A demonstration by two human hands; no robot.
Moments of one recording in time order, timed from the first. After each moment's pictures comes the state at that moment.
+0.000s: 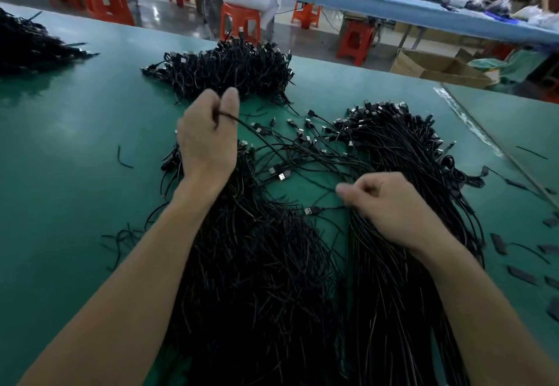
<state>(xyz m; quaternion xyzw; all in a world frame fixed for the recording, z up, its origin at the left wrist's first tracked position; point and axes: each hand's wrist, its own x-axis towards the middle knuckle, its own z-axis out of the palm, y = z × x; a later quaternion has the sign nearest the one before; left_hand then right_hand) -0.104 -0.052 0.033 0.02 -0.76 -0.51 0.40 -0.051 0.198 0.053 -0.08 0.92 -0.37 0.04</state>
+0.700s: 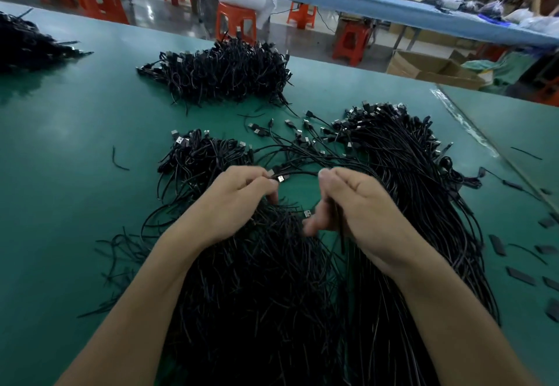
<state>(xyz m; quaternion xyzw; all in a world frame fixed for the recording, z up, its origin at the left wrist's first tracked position) -0.046 -0.049 0.025 -0.10 -0.83 -0.55 -0.03 -0.035 0.152 0.054 -0.11 0.77 -0.61 0.12</state>
